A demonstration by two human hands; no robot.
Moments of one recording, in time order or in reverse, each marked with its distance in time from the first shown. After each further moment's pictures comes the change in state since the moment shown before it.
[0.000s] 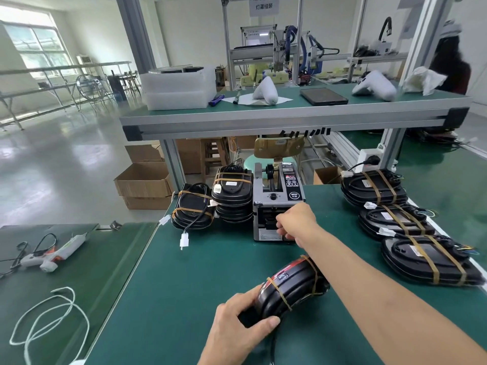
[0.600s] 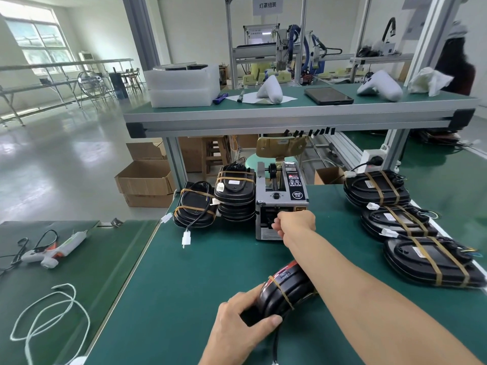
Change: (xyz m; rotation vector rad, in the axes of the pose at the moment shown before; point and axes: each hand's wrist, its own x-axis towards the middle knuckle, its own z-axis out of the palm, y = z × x) left_hand 0.001 -0.003 0.001 -0.007 0.010 0.007; right_hand 0.008 0.000 0.027 0.446 0.236 0.241
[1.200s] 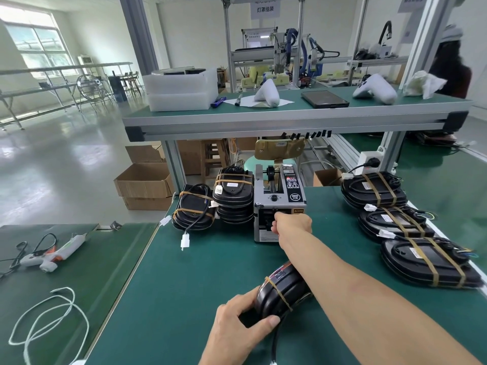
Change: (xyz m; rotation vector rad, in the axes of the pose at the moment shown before) left_hand 0.000 -0.005 0.002 0.012 0.001 -0.008; right_hand 0.002 0.003 0.006 0.048 0.072 0.014
